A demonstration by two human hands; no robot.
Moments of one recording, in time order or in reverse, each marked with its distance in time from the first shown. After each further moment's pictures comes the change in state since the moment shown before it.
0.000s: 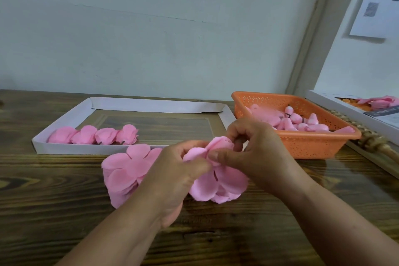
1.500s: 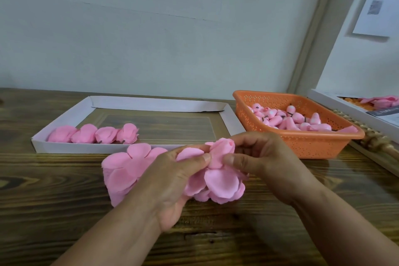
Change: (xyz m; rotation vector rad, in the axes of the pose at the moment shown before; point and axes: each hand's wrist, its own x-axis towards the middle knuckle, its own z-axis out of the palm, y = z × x) left_hand -0.004 0.004 0.001 -0.231 0.039 -0.190; right_hand -0.002 0.037 -0.005 0.520 -0.249 -0.046
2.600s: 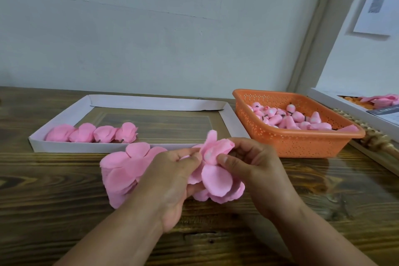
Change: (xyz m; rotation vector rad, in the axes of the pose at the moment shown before) left_hand 0.005 -0.004 0.003 0.095 0.190 -0.022; right_hand -0.005 0.017 0.029 0.084 0.234 -0.019
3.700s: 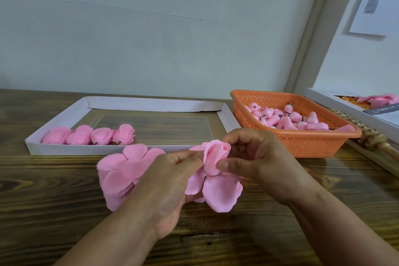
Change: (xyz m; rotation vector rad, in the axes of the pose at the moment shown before) left_hand -0.013 0.007 0.002 0.033 -0.137 0.065; right_hand 0.012 -0.026 -0.020 -0.189 -0.243 -0.002
